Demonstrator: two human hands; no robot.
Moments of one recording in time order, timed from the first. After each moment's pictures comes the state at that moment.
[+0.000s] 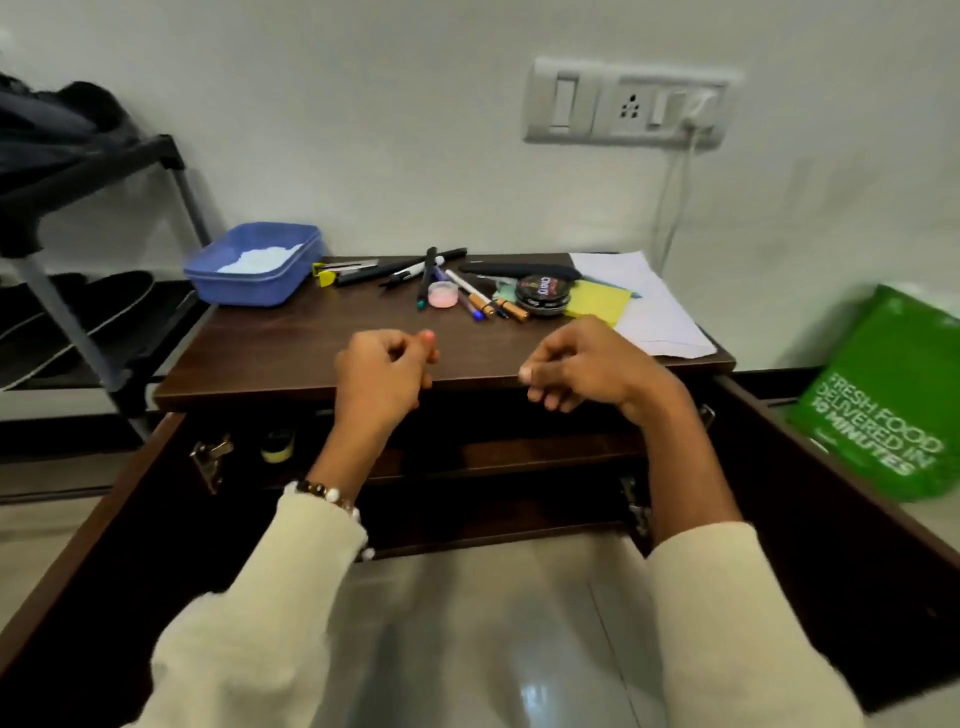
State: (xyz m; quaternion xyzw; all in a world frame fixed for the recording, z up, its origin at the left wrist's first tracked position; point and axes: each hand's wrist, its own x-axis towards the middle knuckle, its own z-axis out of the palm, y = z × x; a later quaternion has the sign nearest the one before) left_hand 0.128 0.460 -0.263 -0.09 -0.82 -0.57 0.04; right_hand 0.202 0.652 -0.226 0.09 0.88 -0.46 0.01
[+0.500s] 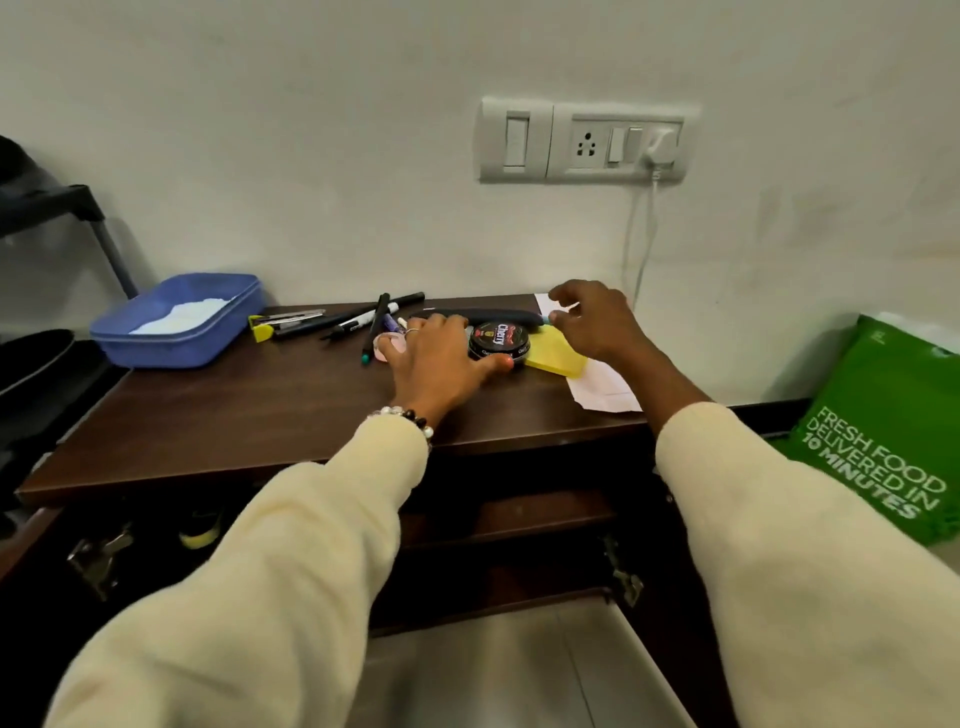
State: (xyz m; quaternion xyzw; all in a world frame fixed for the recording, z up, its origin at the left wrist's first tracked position) left_hand 0.049 0.593 -0.257 -0.21 -0.95 -0.22 0.12; right_hand 0.092 0.774 -0.227 0.13 0.93 -0.26 -0.22
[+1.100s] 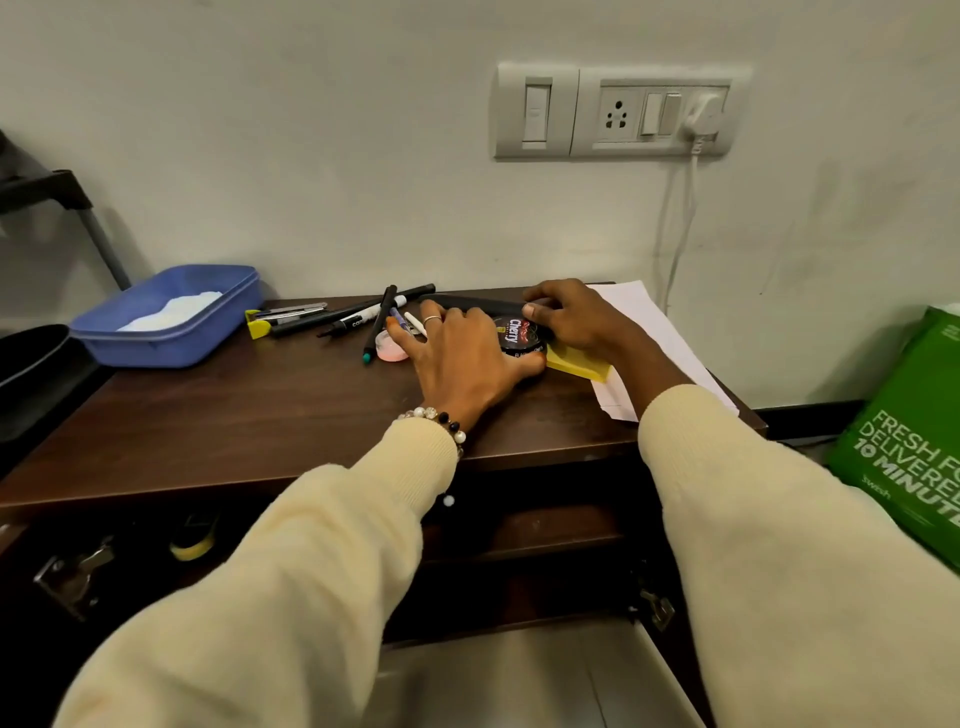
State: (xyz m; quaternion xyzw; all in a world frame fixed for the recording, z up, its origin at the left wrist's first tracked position) left_hand 0.038 0.624 -0.266 -0.17 -0.95 -0.18 0.18; right_hand 0.031 0.776 -0.246 0.06 0.93 -0.34 -0.11
